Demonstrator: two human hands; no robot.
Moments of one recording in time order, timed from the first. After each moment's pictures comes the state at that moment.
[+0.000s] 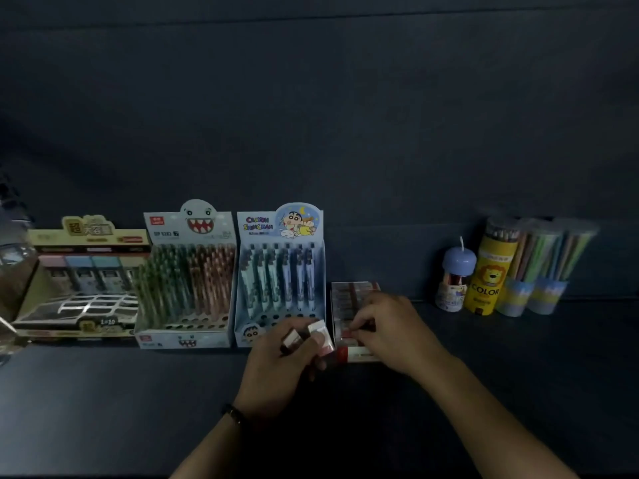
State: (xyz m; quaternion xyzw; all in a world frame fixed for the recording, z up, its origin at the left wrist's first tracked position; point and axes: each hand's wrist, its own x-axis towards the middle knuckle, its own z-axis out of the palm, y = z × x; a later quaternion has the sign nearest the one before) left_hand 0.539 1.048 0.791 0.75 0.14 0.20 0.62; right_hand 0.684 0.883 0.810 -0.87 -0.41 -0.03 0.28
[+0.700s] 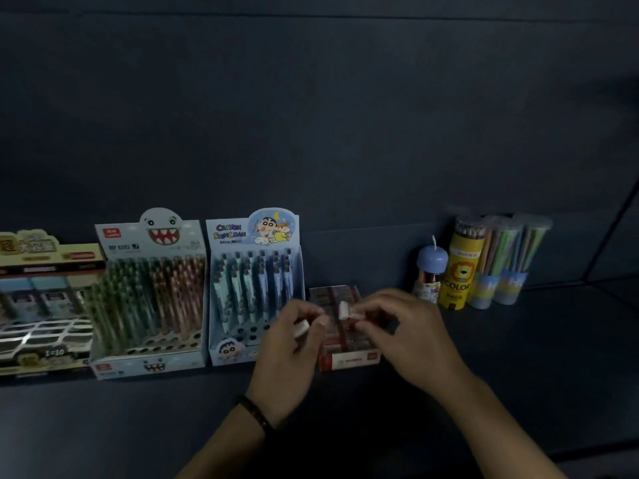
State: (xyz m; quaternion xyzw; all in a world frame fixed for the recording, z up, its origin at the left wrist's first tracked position) left_hand 0.572 1.035 0.799 0.79 0.02 0.24 0.56; right_hand 0.666 0.845 0.815 -0.81 -0.39 -0.16 0.42
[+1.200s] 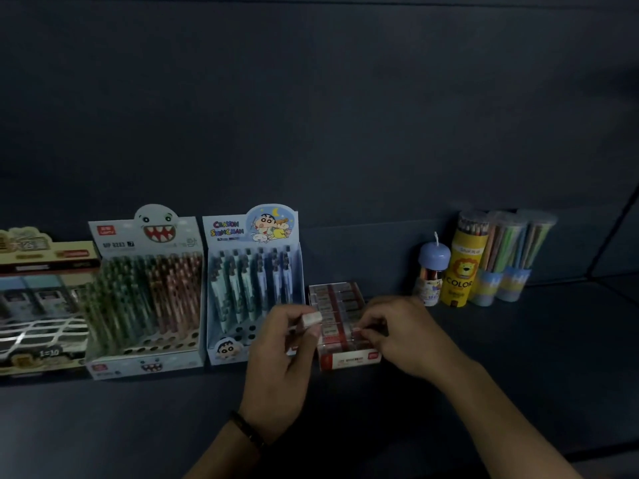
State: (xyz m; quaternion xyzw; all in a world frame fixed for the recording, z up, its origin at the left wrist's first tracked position) left_hand 0.562 1.039 0.786 0.80 0.01 0.33 0.50; right_hand 0.696 0.849 0.806 -0.88 -0.38 -0.04 0.29
